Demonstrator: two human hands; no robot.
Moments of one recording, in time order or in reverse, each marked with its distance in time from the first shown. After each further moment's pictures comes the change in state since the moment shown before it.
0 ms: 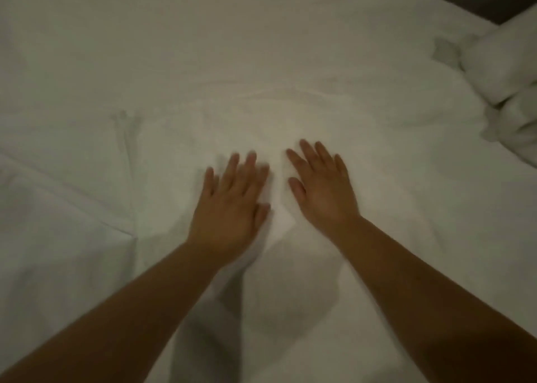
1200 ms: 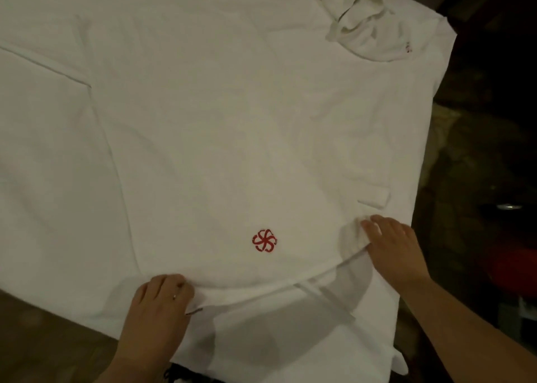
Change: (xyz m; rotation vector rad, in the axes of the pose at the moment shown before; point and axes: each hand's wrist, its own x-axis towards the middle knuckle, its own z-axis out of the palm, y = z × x) left_hand -0.427 0.218 -0.039 -0.086 -0.007 0.062; right_hand -0.518 0.169 -0.024 -0.331 -0.111 0.203
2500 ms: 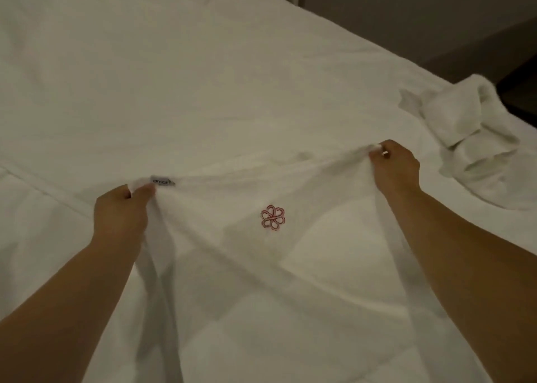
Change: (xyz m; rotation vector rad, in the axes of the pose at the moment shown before) left_hand 0.386 -0.335 -0.075 -1.021 0.345 -1.139; right_hand 0.489 -0.165 -0.188 0.795 0.302 0.475
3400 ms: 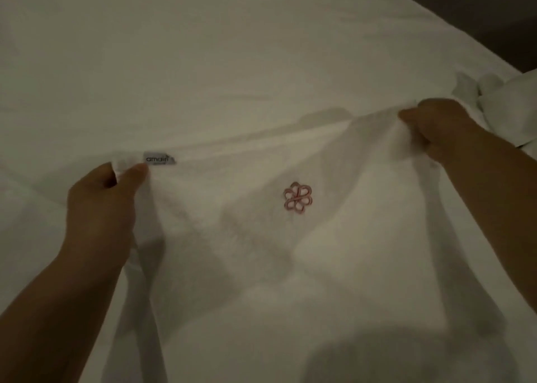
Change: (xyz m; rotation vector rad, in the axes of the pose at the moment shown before) left_hand 0.030 -0.003 0.008 -0.043 -0.042 0.004; right_hand 0.086 -0.046 0.032 0.134 -0.309 0.265
